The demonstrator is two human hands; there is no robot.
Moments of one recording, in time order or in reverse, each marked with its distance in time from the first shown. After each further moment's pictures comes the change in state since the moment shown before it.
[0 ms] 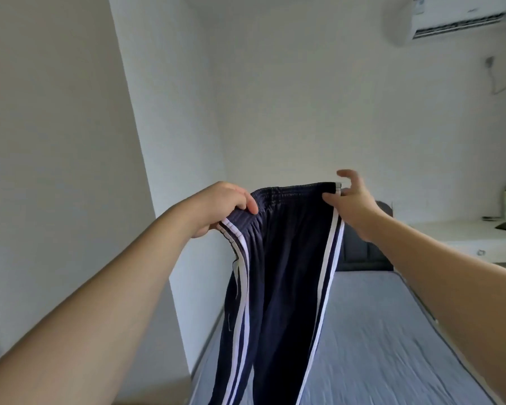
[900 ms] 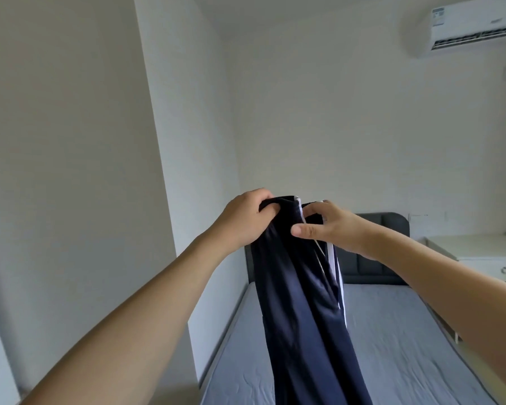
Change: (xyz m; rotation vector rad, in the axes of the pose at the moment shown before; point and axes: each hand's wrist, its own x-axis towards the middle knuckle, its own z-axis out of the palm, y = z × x) left_hand -0.004 -0.008 0.013 0.304 0.254 0.320; right_hand -0.038 -0.041 0.031 -0.342 -0.504 -0.180
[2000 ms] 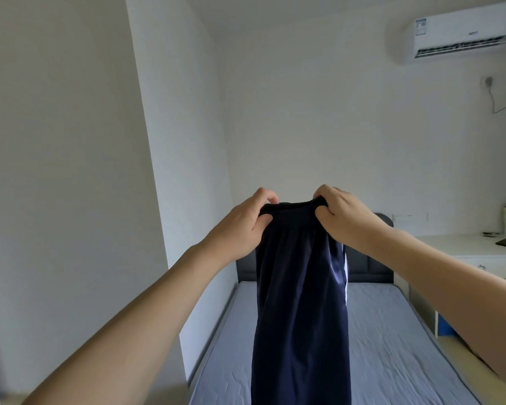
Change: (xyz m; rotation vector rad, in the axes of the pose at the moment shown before) left_hand -0.026 -0.002 0.011 -0.062 -0.048 0.259; right_hand -0.023 -0.007 -0.016 -0.330 0.294 -0.088
